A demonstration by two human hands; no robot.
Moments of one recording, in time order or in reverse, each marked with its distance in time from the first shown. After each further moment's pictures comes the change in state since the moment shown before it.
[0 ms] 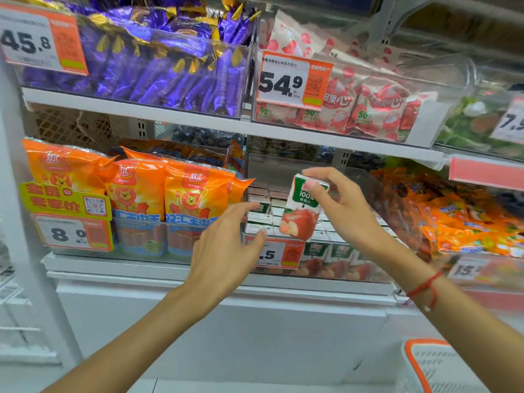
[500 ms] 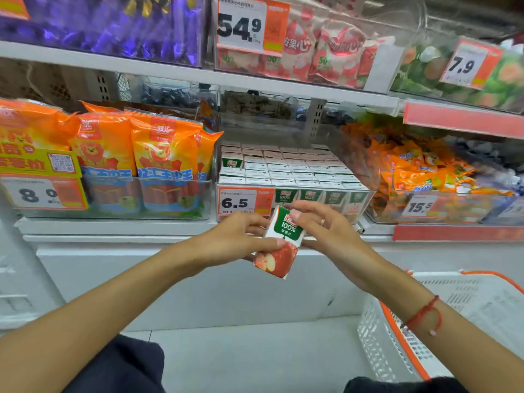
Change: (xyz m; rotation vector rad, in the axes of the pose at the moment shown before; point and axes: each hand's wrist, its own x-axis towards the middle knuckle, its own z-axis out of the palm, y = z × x) left_hand -0.042 0.025 0.021 -0.434 -0.789 -0.231; right_hand -0.125 0.017 -0.001 0.391 -0.082 0.527
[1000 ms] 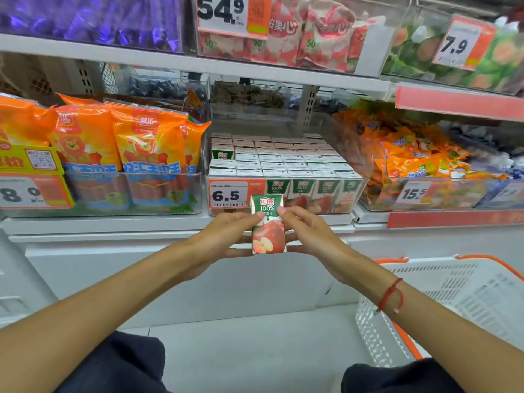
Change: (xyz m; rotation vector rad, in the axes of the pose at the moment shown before) left_hand 0.005 -0.012 0.007 -0.265 0.082 -0.114; right_hand 0.012 0.019 0.011 -0.083 -0.025 0.135
